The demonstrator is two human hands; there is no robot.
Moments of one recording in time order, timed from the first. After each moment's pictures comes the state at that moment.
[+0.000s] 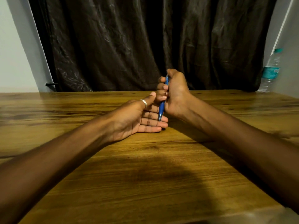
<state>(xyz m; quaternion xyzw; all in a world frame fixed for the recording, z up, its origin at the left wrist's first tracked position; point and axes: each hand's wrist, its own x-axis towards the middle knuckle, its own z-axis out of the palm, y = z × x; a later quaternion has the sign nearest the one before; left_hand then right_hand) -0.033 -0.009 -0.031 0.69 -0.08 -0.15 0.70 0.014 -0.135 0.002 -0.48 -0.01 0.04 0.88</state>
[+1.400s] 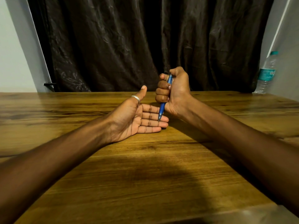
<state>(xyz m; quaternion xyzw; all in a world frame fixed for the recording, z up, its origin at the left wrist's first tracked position) -0.035 -0.005 -0.032 0.65 -0.11 -0.21 0.72 0.017 -0.145 -0.001 -0.46 -0.07 0.01 0.88</state>
